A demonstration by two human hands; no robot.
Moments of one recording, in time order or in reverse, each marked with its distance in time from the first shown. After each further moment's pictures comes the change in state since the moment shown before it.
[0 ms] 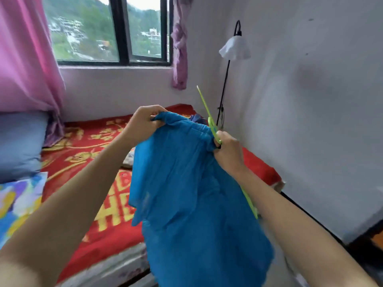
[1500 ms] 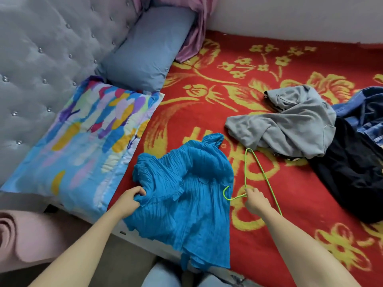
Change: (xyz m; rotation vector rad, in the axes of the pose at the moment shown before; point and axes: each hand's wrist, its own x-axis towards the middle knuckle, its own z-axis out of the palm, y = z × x) left_hand -0.165 -0.398 -0.052 0.223 0.190 -1.547; right_hand 0.117 0.162 0.541 -0.498 -1.493 -0.242
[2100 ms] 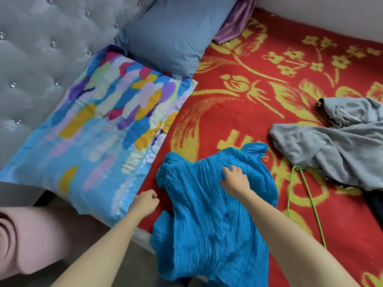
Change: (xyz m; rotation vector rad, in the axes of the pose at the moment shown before) left_hand 0.116 -0.091 -0.033 0.100 -0.034 -0.261; right_hand 0.099 -0.239 -0.044 -0.115 0.087 -0.211
